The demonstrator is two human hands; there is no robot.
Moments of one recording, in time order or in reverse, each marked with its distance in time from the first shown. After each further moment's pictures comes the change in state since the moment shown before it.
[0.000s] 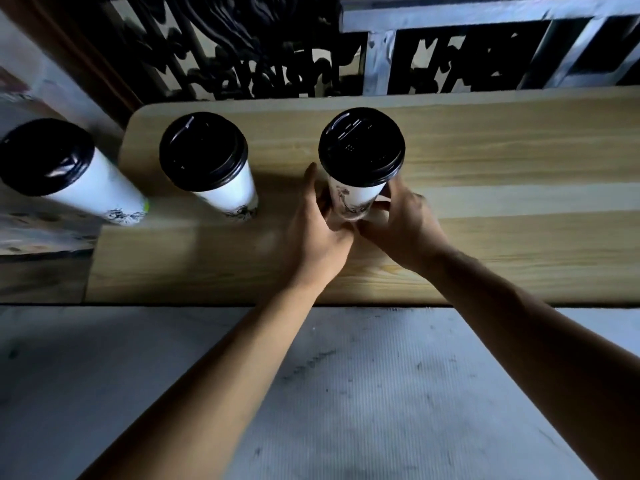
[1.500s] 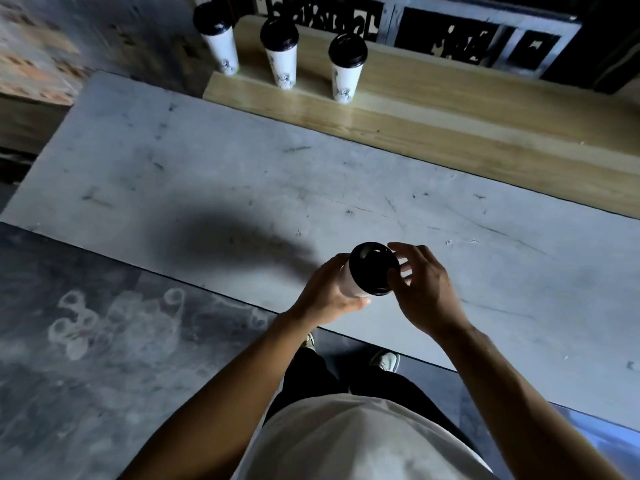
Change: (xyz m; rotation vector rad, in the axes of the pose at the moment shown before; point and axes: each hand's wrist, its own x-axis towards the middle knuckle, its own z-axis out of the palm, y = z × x) left_hand -0.506 0.062 0.045 0.372 -0.210 -0.037; right_hand -0.468 0.015 -0.191 -0.127 -0.202 -0.056
